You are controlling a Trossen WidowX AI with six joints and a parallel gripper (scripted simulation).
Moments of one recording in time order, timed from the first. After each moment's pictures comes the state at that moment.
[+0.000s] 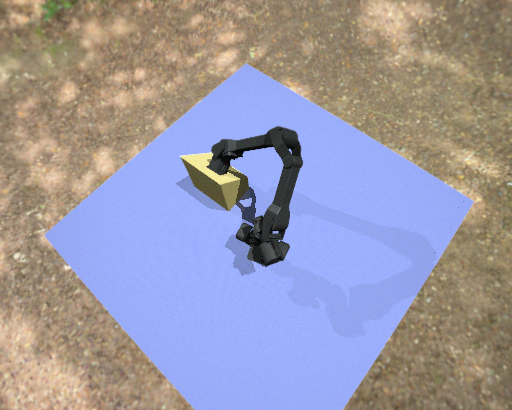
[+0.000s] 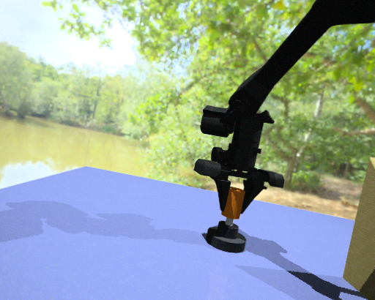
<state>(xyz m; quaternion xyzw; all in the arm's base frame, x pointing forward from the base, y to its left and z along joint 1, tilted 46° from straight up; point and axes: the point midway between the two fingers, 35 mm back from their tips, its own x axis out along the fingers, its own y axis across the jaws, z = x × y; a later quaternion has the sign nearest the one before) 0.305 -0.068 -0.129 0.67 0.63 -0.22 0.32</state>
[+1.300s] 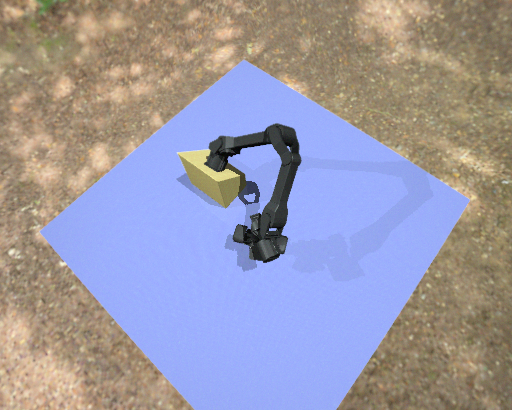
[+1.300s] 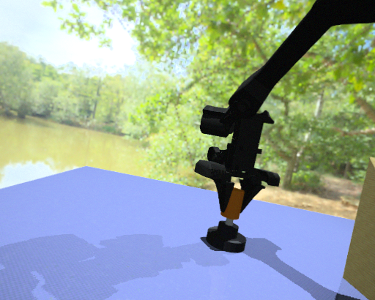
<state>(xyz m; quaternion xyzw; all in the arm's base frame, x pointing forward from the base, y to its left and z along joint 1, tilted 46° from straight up) 0.306 -0.067 -0.129 0.63 0.65 -0.16 0.39</state>
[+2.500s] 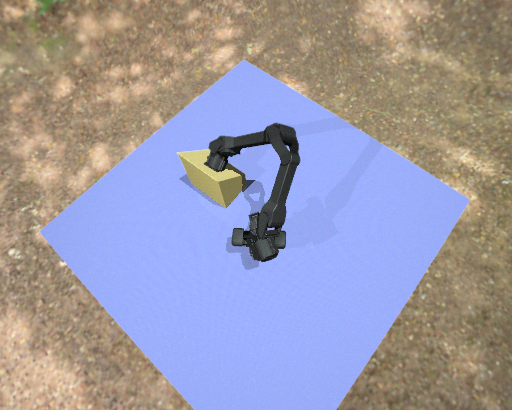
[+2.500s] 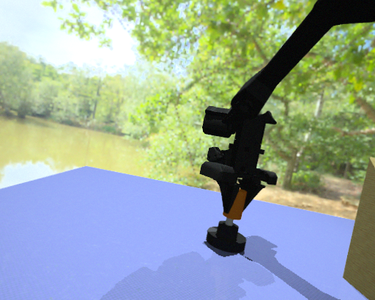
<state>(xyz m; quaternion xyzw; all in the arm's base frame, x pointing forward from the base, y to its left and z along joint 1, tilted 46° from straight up) 0.301 -0.067 -0.130 0.59 0.66 -0.09 0.45</state>
